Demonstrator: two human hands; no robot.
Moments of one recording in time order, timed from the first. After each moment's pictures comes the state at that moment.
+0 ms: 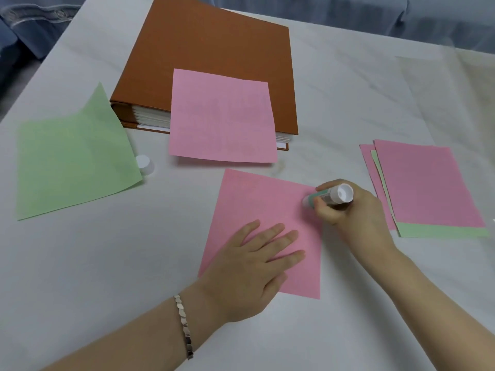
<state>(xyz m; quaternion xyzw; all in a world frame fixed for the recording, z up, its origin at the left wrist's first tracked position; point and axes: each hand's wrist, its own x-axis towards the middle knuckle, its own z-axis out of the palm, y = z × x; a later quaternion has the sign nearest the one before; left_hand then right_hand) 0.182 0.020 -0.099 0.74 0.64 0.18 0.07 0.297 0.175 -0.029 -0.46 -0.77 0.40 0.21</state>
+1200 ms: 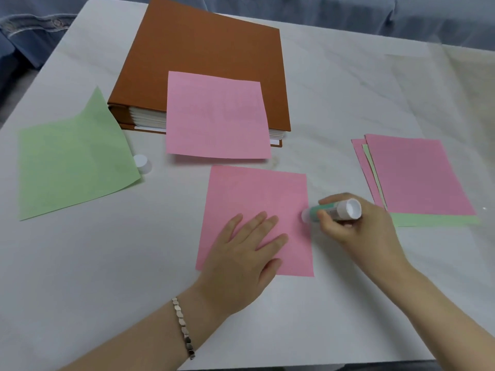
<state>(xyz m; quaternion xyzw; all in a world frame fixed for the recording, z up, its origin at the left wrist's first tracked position) 0.186 0.017 -0.101 0.68 0.70 0.22 0.01 0.323 0.151 -0.016 -0.45 -0.78 0.38 0.19</state>
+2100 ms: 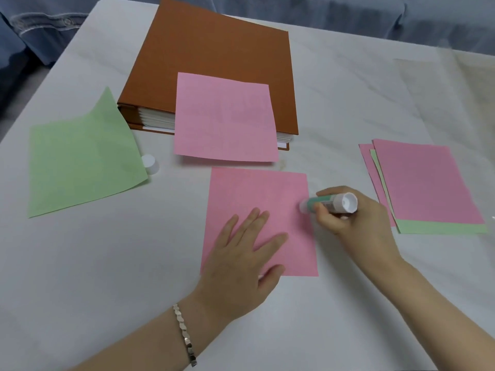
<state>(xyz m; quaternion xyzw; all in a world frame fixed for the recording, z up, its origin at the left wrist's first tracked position) 0.186 0.010 -0.102 0.64 0.73 0.24 0.02 0.305 0.154 -0.016 -0.44 -0.77 0.41 0.22</state>
